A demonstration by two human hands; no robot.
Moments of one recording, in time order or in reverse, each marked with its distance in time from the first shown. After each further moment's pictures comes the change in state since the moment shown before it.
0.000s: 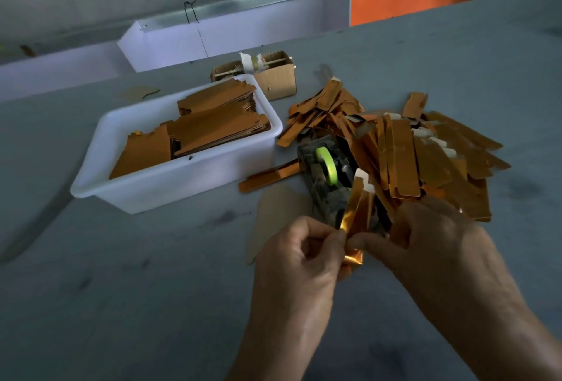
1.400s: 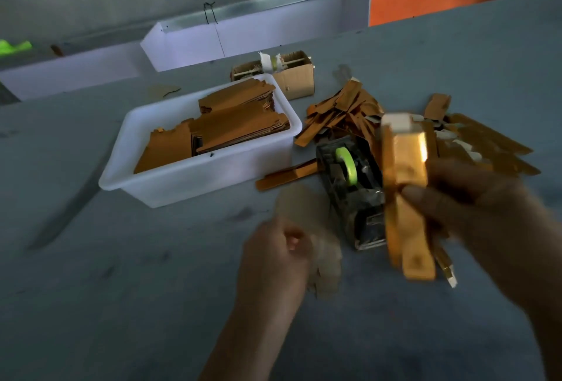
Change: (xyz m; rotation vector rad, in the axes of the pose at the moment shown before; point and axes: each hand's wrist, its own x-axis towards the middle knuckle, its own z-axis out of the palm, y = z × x) left_hand 0.027 -0.027 -0.033 0.508 0.148 -0.094; right_hand 0.026 0.029 -0.013 0.632 -0.083 -0.062
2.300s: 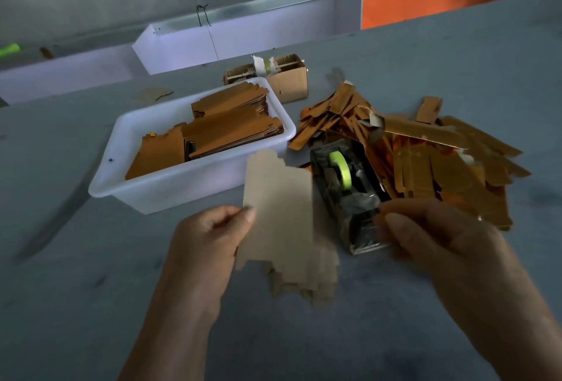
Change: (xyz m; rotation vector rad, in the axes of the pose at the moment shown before) left_hand 0.016 -0.012 -0.053 -0.415 0.059 -0.011; right_hand -0.021 0.004 0.030 0.019 0.200 0.052
